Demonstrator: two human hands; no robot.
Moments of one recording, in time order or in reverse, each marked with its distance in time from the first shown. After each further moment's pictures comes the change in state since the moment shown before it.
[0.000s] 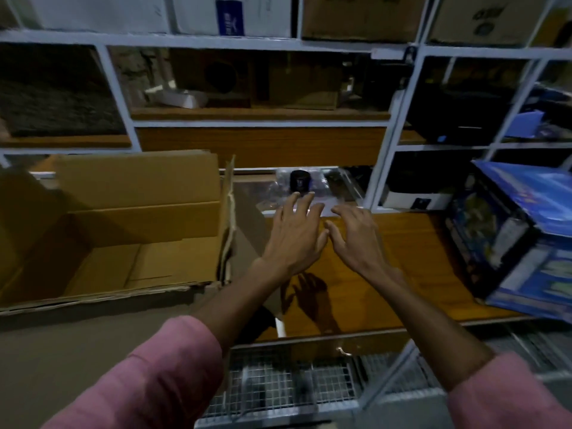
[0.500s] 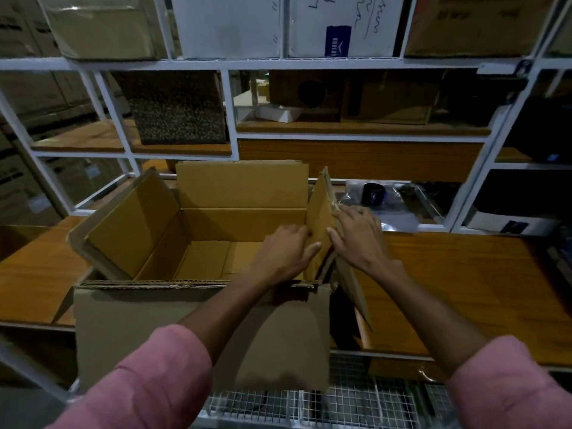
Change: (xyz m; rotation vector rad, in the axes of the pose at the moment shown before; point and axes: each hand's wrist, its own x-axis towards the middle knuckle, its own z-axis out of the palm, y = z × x) left_hand -0.111 -0.168 -0.113 -0.059 -0.224 -0.251; right_hand 0.040 -0.195 0.067 -0.089 -0.186 -0.155
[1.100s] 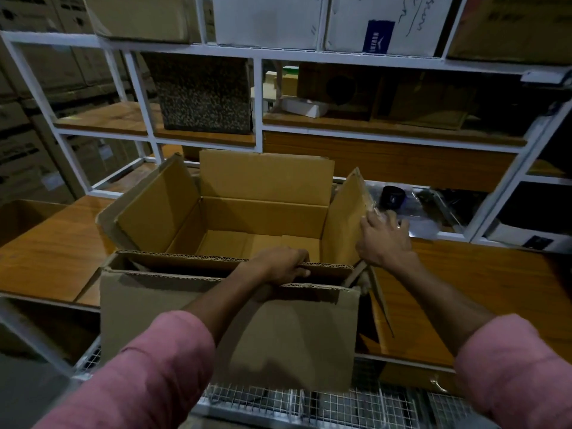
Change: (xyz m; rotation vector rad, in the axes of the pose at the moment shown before) left_hand -0.021 -0.072 -0.004 0.102 -0.409 -0.022; right_hand 0.029 -0.011 0.024 -0.432 -0.348 0.125
